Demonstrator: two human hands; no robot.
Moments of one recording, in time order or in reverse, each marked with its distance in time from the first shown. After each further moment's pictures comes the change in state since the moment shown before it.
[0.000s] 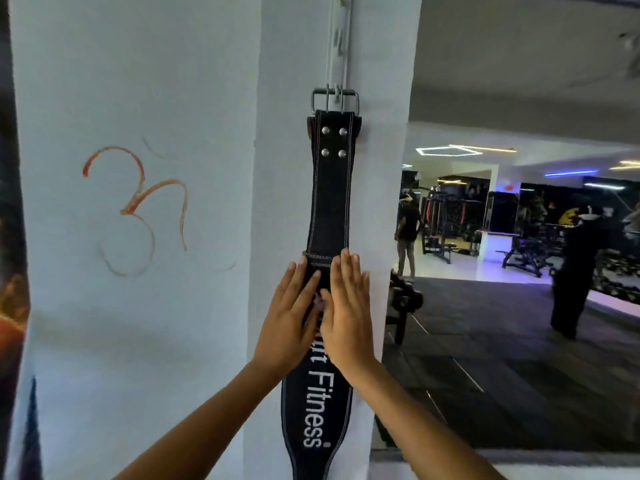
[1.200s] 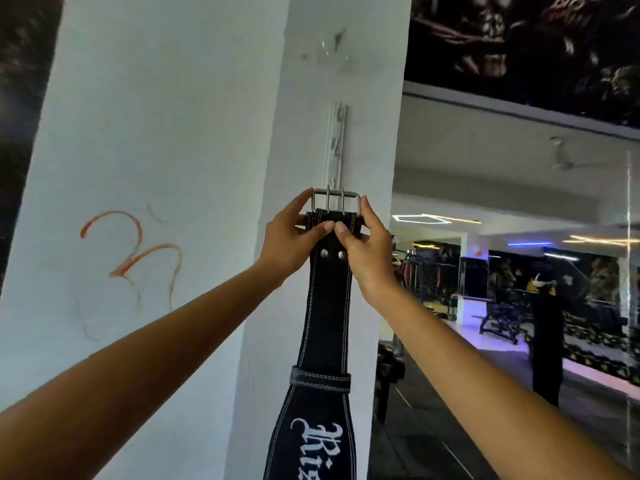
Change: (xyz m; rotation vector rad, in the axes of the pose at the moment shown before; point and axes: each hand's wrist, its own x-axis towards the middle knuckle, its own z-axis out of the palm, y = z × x) left_hand 0.230 0.058 -0.123 -0.594 0.175 -0.125; right_hand 0.234 -0.043 -0.095 0.630 0.141 0.241
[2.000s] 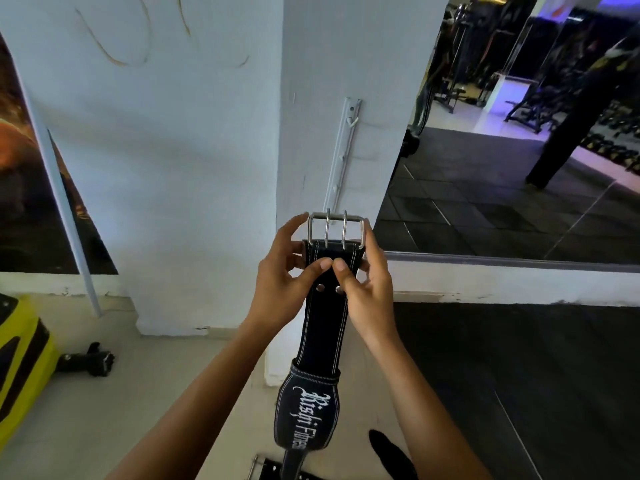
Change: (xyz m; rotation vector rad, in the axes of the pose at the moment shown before) left_hand -0.467 0.014 -0.059 -0.012 -0.096 -0.629; right_hand -0.486 -0.012 -0.038 -0.036 -0.134 0.682
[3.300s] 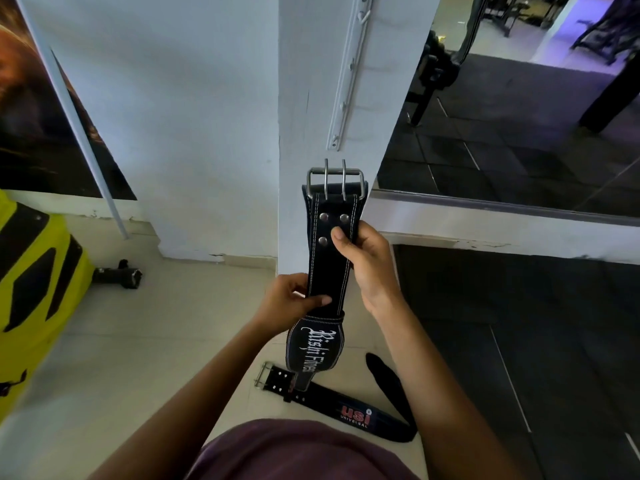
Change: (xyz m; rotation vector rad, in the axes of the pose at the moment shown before) left_hand -0.121 -0.085 0.031 0.012 -0.291 -0.477; right_hand -0.047 0.026 -0.040 0.196 -0.174 0.352
